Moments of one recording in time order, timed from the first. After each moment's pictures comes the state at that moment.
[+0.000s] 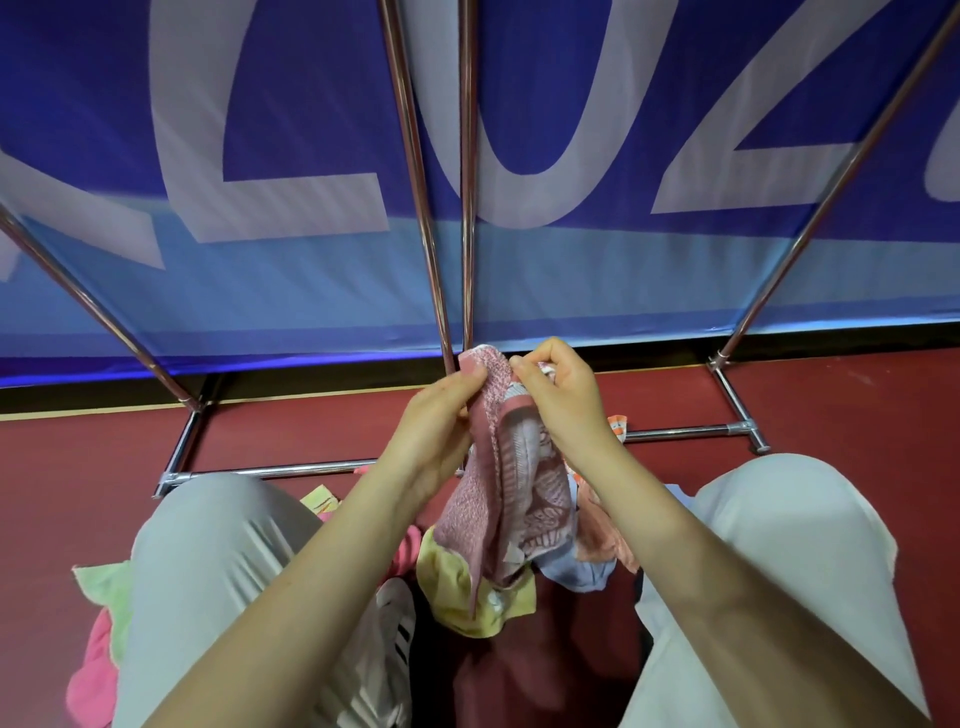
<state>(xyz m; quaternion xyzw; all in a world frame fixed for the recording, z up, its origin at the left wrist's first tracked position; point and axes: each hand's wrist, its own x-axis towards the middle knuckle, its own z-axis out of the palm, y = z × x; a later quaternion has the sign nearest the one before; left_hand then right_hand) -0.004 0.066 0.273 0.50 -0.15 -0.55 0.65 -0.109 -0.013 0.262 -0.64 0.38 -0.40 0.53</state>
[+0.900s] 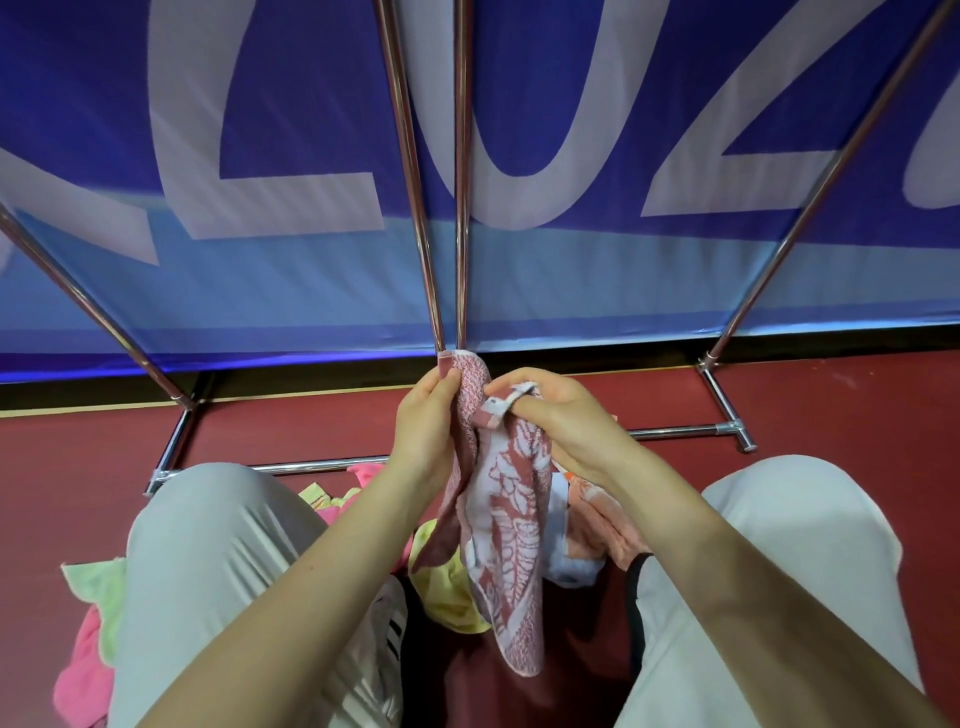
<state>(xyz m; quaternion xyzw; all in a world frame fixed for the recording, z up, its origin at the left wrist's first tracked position) -0.015 0.067 0.264 0.53 -0.10 -0.47 0.70 -0.136 0.002 0.276 -0.58 0.30 -0.22 0.72</state>
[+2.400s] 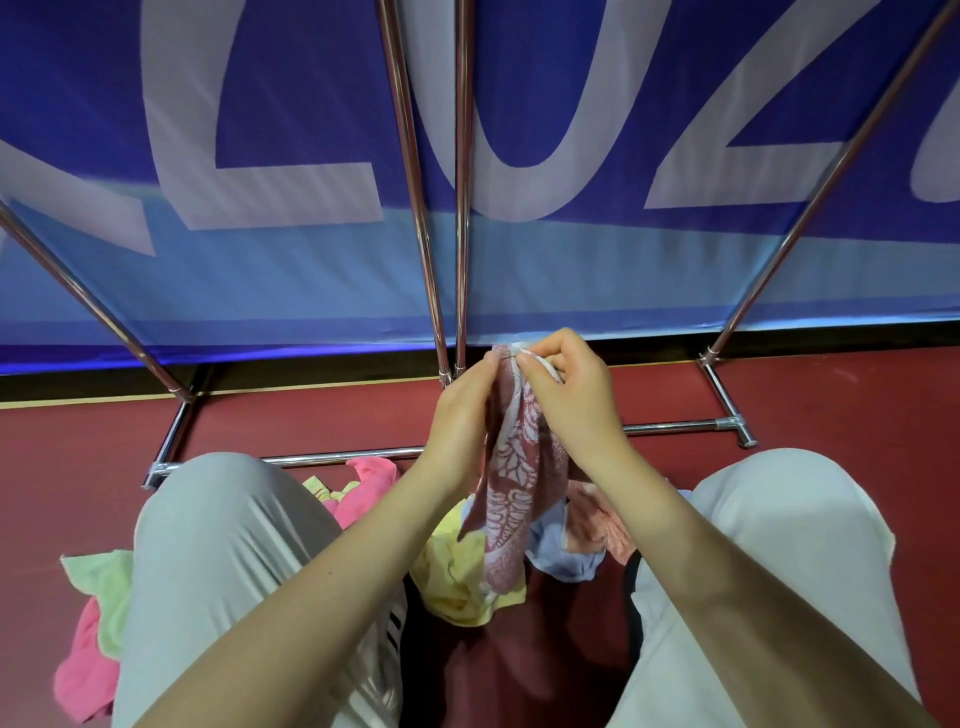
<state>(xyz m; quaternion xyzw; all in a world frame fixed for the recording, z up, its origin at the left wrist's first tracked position) -0.040 0.066 0.273 0.54 -0.23 -0.48 0.65 -0.131 -0.006 0.269 -0.69 0.39 -0.40 0.46</state>
